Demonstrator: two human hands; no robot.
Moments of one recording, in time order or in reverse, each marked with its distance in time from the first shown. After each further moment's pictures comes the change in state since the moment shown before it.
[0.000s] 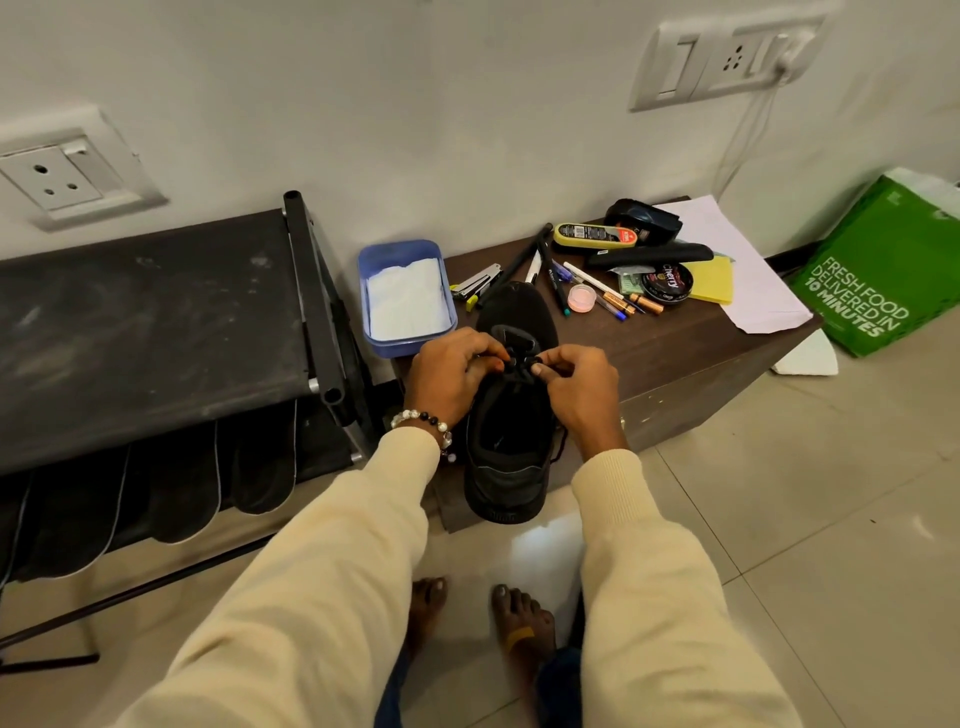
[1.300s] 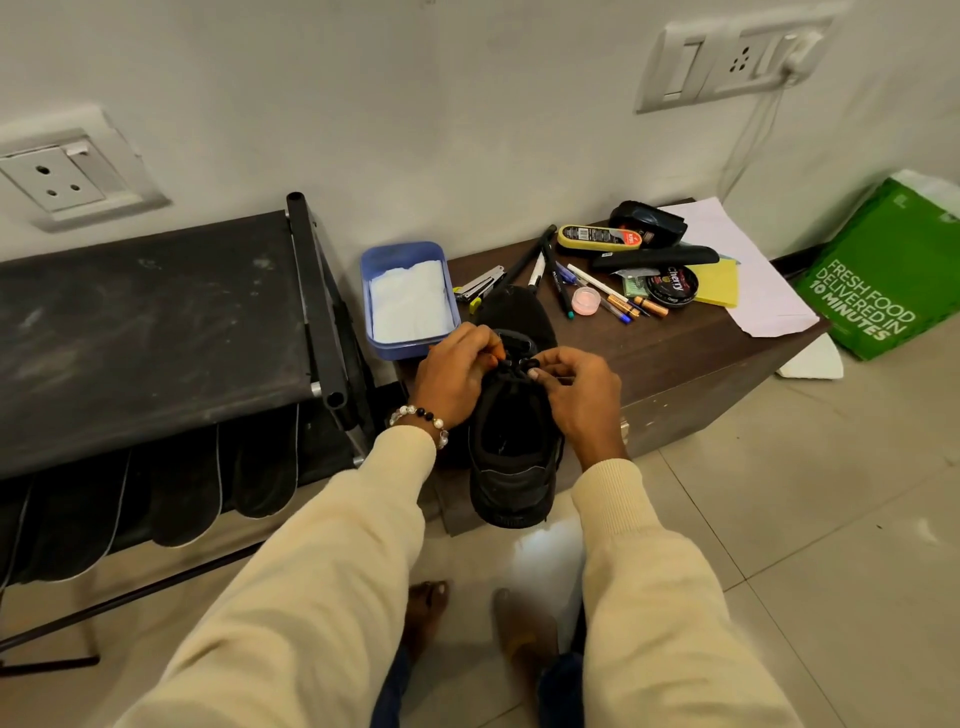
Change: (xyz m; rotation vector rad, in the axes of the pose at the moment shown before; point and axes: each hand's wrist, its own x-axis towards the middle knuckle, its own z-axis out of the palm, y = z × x) left_hand 0.006 -0.005 0.002 0.044 -0.093 -0.032; right_hand -0.002 0.005 0.007 -0.010 0.028 -0.075
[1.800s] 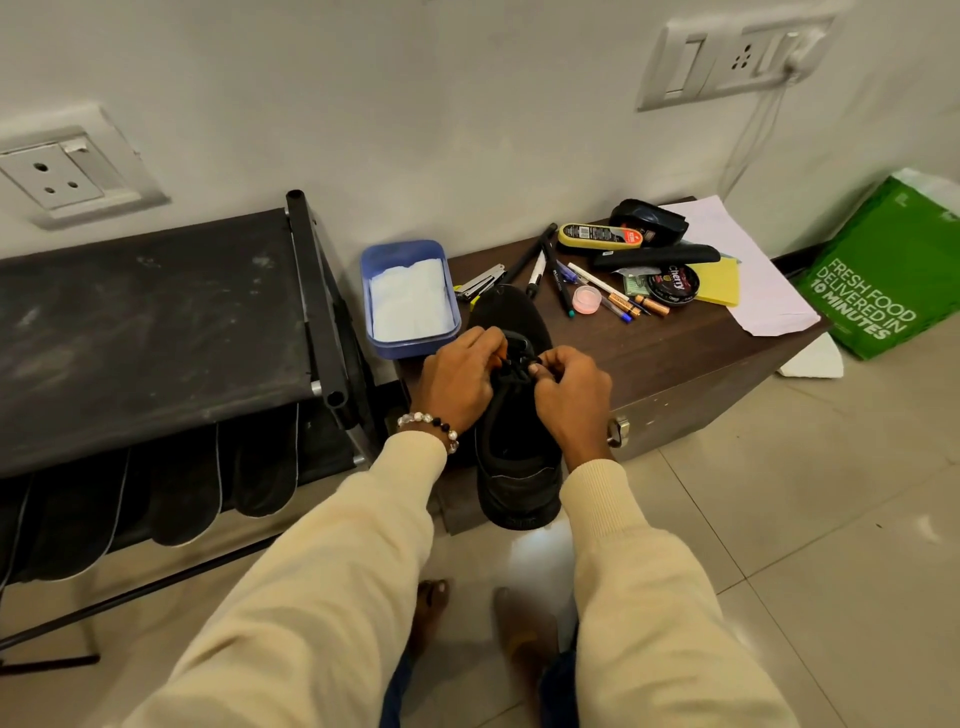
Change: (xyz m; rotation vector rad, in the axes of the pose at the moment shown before) left_hand -0.003 0.009 0.004 0.246 0.064 0.085; right_hand -0.001 -0.001 0.013 -0.068 0.079 0.016
